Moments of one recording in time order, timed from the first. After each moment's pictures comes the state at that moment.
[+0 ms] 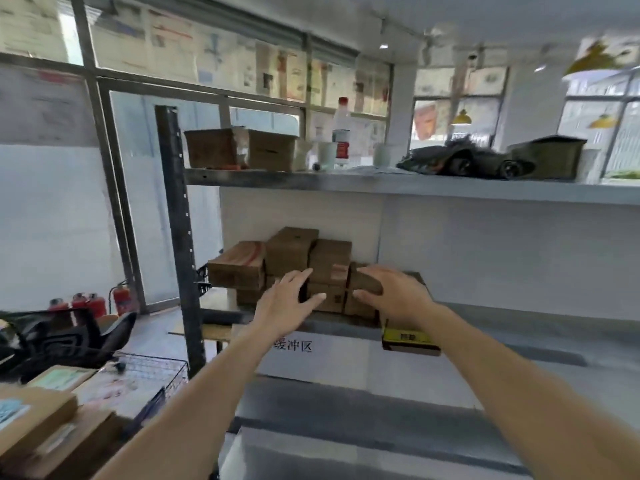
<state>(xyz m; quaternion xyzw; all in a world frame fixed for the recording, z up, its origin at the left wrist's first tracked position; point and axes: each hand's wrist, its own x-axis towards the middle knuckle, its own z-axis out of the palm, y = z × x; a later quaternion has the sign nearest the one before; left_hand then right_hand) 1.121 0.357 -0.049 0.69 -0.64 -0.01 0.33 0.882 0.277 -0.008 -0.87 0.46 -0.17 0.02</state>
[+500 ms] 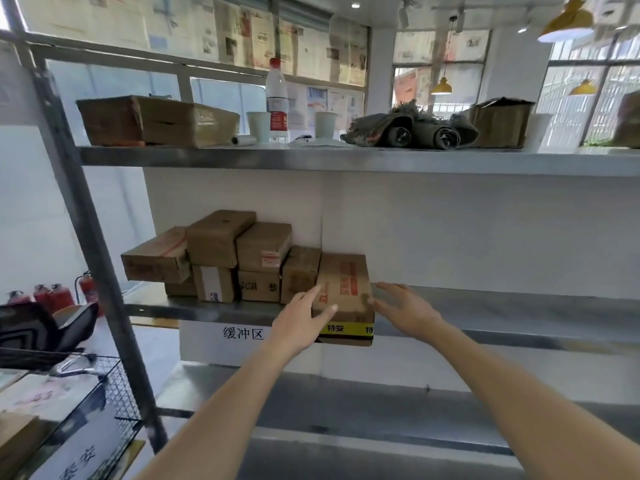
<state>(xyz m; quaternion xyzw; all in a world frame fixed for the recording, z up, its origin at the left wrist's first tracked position) 0.944 0.265 -0.106 0.70 -0.63 -0.15 0.31 0.714 0.199 -0.073 -0.80 0.55 -0.18 0.19</state>
